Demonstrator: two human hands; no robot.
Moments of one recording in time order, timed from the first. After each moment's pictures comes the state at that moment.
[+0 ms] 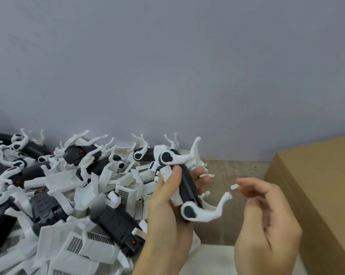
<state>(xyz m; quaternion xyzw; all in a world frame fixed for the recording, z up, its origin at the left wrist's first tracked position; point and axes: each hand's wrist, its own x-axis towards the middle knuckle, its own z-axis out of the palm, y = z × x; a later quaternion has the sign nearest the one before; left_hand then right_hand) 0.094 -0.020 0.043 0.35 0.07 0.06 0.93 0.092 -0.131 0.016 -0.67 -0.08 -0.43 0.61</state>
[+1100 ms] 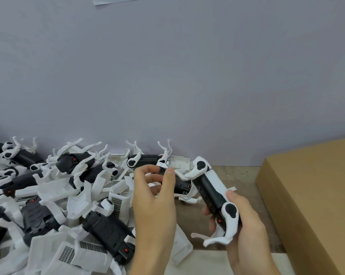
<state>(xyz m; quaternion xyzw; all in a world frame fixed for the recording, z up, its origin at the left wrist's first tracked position) 0.095 -0.018 0.052 0.66 0.14 0.30 0.68 0.115 -0.142 0.021 -0.54 0.09 0.07 0.84</state>
